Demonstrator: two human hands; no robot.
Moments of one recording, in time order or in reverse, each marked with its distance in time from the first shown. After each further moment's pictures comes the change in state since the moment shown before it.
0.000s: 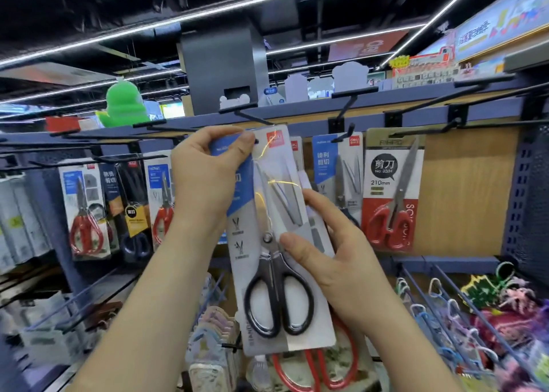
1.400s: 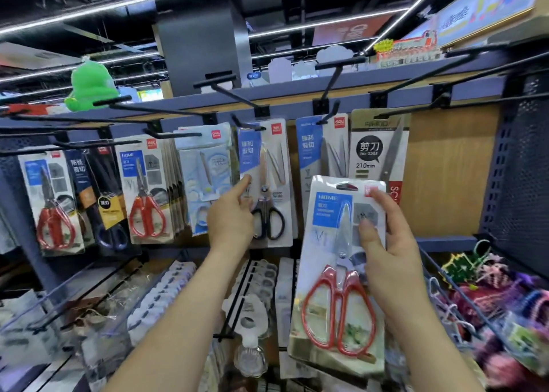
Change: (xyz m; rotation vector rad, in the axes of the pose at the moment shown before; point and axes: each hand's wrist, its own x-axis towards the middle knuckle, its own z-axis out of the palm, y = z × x) left_hand -0.008 -0.146 0.018 0.713 -0.155 -0.172; right_hand -0.015 0.060 -0.044 0.064 0.498 0.121
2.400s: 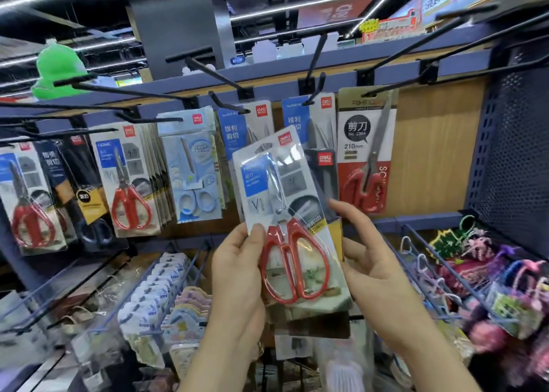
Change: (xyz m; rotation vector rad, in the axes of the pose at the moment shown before) left_hand -0.121 0.035 -0.021 -1.070 -0.150 -0.416; right_hand -0.042 -0.009 -0.008 0.096 -0.399 0.156
